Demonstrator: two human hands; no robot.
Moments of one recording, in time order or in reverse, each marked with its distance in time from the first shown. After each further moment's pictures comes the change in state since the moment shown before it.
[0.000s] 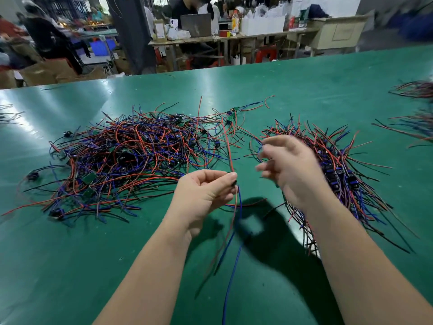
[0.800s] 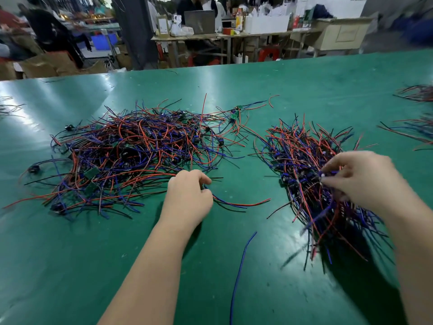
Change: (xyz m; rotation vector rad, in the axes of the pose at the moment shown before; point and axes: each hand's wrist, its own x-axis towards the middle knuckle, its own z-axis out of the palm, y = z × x) left_hand 0.017 -0.008 -0.034 1.241 0.253 0.241; right_hand -0.012 -0.028 -0.089 -1.200 0.073 -0.098
